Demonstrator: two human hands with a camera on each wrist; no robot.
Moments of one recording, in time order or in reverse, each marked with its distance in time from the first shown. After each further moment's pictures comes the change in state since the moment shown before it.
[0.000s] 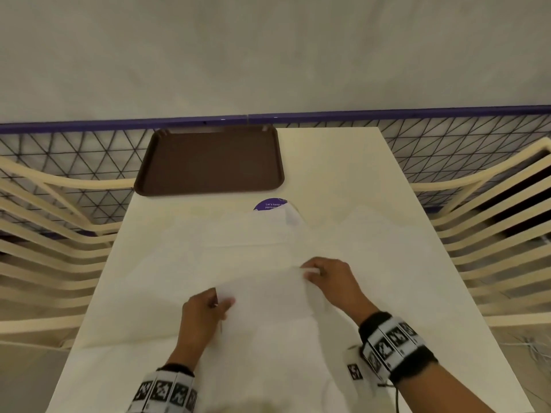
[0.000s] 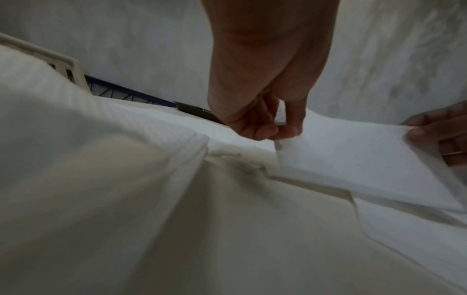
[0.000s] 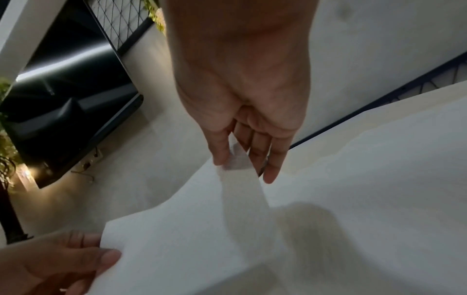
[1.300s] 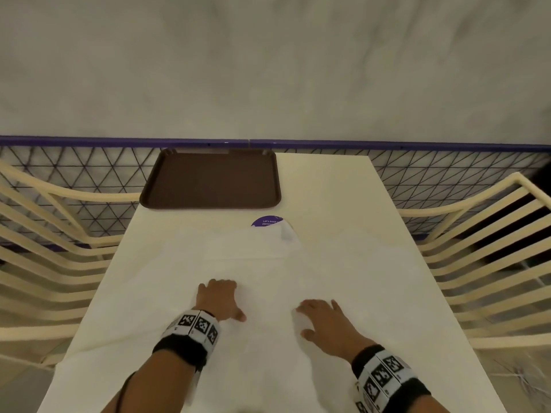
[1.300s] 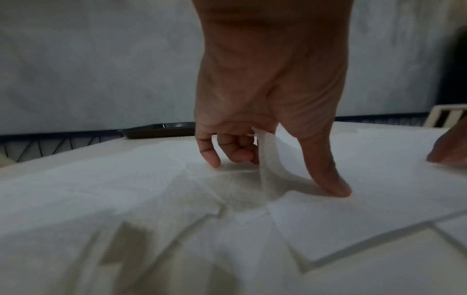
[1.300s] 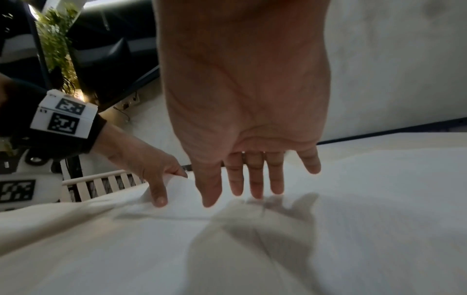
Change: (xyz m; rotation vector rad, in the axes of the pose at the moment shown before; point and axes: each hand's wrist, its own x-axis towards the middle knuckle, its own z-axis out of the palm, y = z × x) left_hand 0.041 0.037 0.017 0.942 -0.368 0.101; right_hand -0.048 0.006 0.007 -0.590 -0.411 -0.041
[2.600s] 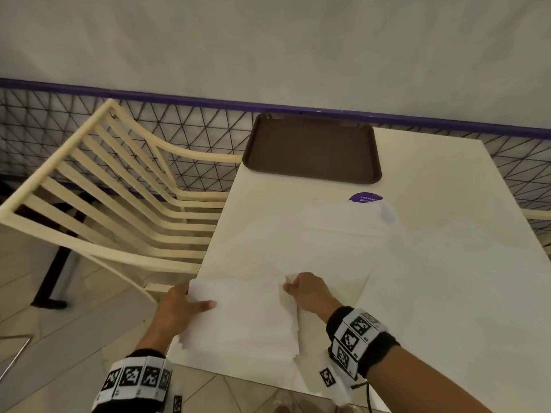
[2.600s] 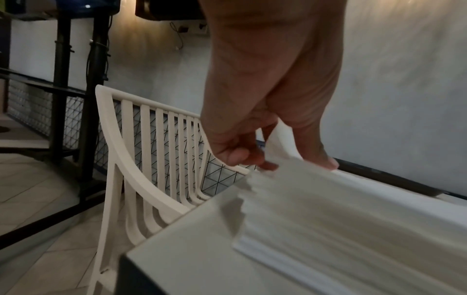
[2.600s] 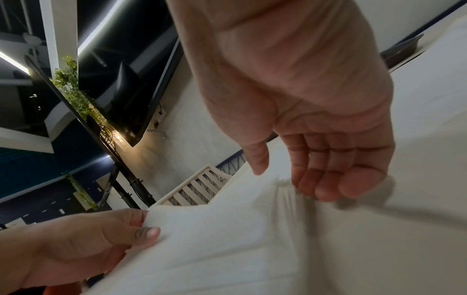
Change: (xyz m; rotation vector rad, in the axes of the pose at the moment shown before) left_hand -0.138 -0.239 0.048 -1.043 0.240 -0.439; right_hand 0.101 -0.215 0.053 0.427 -0.095 0.176
